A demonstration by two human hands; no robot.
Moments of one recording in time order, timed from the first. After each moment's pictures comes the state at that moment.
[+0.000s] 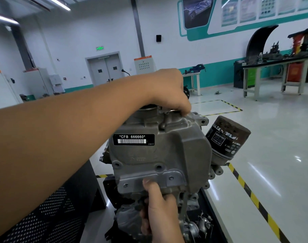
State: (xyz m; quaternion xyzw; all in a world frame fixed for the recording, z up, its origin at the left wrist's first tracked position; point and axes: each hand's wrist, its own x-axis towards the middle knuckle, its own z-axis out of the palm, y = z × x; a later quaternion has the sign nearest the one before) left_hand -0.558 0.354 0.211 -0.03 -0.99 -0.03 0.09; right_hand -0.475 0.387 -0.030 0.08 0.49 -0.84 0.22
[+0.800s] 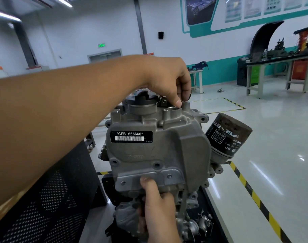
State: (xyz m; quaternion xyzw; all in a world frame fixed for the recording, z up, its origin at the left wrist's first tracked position) left_hand -0.585 0.342 0.229 -0.15 -0.99 -0.04 0.00; right_hand -0.484 0.373 -0.046 0.08 0.51 -0.83 0.19
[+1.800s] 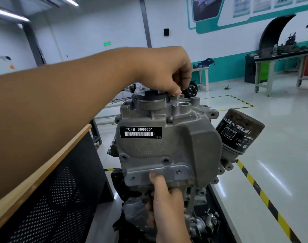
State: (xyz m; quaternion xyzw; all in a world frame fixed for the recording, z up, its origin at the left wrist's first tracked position) left_hand -0.564 0.322 0.236 -0.18 -0.98 0.01 0.08; right_hand -0.476 0.375 -0.036 0.07 0.50 -0.84 0.20
